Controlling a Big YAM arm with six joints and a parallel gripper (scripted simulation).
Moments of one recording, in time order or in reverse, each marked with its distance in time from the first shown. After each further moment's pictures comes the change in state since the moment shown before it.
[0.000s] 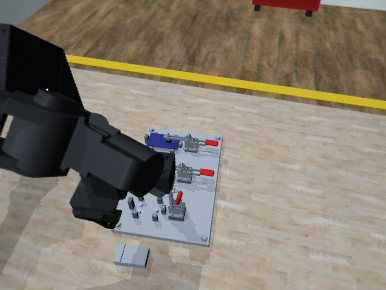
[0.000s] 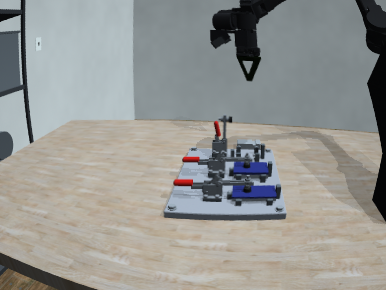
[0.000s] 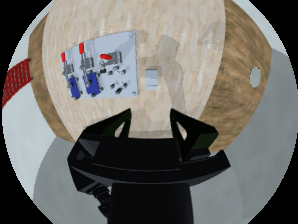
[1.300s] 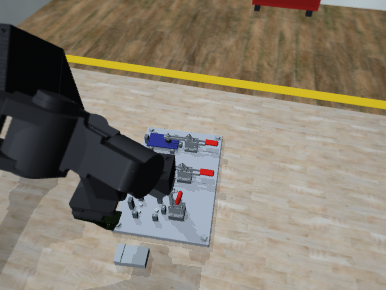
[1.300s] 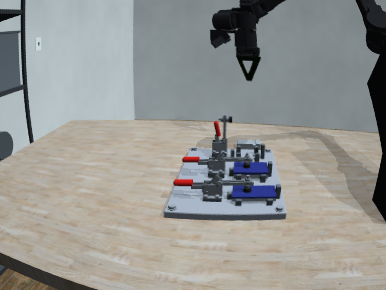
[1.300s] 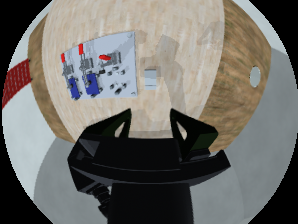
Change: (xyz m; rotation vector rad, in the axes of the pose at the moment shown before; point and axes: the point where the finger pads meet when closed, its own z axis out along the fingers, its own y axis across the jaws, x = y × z) arm -0.001 -0.002 -0.001 0.002 -0.001 0.004
